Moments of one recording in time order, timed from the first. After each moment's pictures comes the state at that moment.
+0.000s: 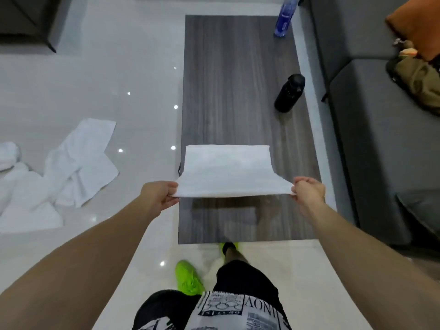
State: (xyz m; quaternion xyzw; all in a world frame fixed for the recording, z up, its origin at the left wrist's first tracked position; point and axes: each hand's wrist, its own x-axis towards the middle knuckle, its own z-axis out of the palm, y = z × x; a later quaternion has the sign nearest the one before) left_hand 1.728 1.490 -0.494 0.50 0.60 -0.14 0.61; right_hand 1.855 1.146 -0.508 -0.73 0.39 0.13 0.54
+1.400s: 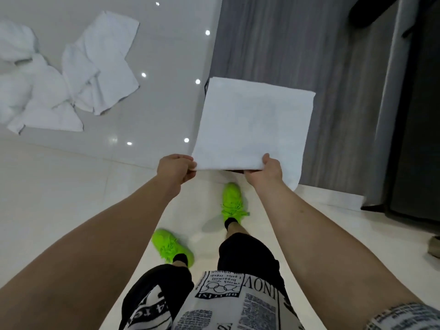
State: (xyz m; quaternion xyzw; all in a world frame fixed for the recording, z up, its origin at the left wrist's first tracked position) left_hand 1.573 1.422 -0.561 0.45 0.65 -0.08 0.60; right_hand 1.687 1.251 -0.581 -0.31 0.59 0.26 0.70
